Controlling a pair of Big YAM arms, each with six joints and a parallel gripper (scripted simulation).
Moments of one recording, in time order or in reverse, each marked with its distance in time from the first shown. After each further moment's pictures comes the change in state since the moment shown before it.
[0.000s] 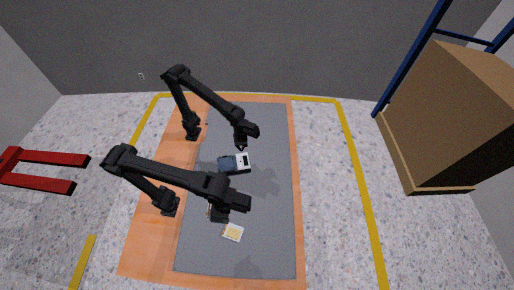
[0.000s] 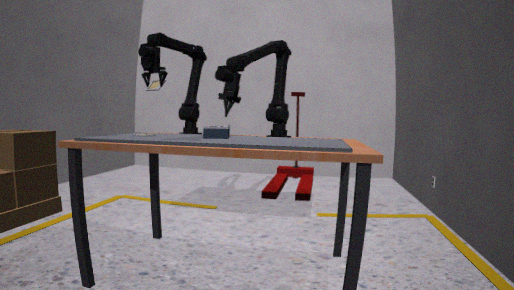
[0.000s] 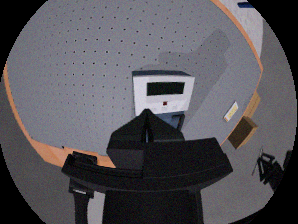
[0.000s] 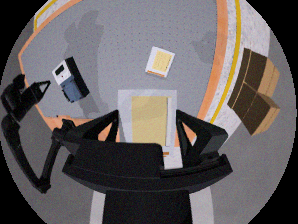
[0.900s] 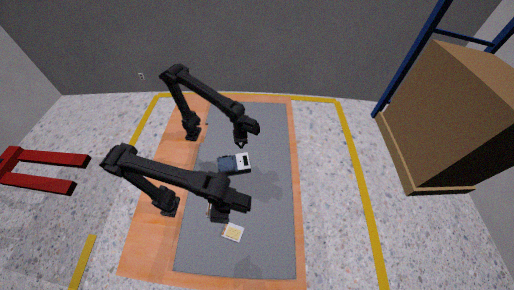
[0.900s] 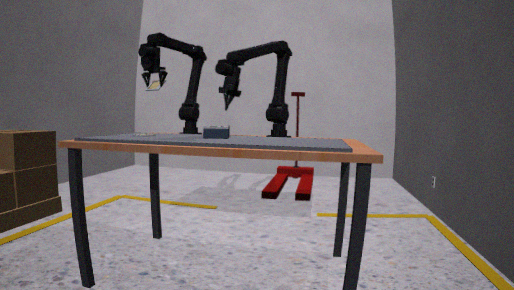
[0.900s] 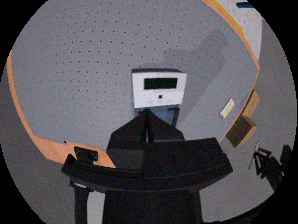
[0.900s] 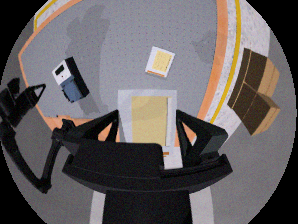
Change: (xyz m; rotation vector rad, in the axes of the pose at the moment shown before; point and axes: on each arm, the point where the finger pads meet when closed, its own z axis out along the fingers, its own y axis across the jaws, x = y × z) left arm -0.001 -0.005 -0.028 0.000 0.000 0.000; right arm 0.000 0.000 0.000 0.000 0.000 0.000
